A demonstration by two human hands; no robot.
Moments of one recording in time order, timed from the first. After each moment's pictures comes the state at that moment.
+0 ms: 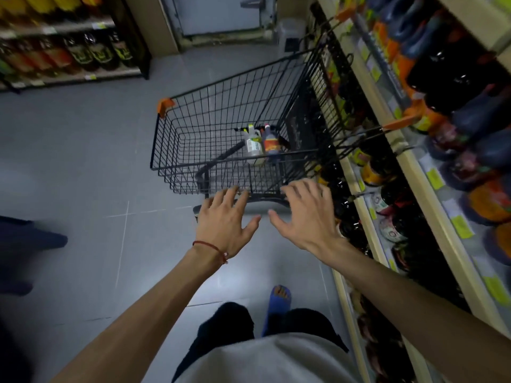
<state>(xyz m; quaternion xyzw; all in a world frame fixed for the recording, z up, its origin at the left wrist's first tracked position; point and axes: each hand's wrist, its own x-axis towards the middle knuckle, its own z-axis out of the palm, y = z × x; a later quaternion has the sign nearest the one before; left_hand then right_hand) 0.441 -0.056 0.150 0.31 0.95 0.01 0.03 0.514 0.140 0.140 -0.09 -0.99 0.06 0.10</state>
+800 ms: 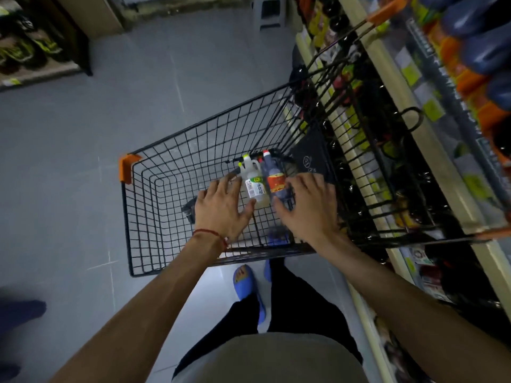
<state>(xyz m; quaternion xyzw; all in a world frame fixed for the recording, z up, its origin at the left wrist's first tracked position) 0.073 0.054 0.087 0.33 0.94 0.03 0.11 0.182 0.230 0.084 -0.24 -0.96 0.12 0.00</state>
